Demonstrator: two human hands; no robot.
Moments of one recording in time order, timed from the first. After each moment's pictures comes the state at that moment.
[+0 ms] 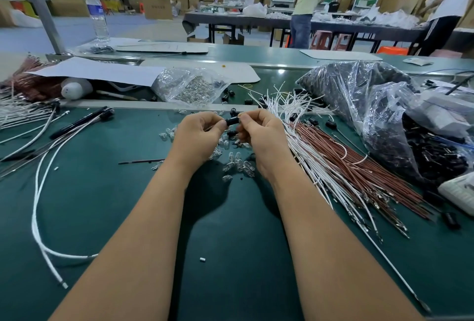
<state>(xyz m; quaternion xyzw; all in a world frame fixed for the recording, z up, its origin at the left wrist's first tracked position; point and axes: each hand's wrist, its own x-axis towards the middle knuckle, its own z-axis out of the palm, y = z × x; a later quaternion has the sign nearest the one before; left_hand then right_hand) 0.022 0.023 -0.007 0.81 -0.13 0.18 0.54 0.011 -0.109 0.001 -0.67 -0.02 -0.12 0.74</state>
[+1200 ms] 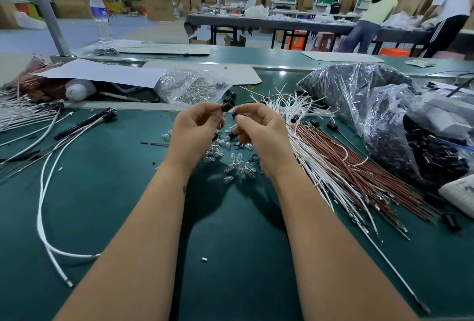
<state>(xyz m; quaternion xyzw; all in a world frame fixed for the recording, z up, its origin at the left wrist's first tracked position) 0.024 0.027 -0.005 0.71 -0.14 0.19 0.67 0.003 -0.112 0.010 -0.67 -0.09 -0.13 0.73</state>
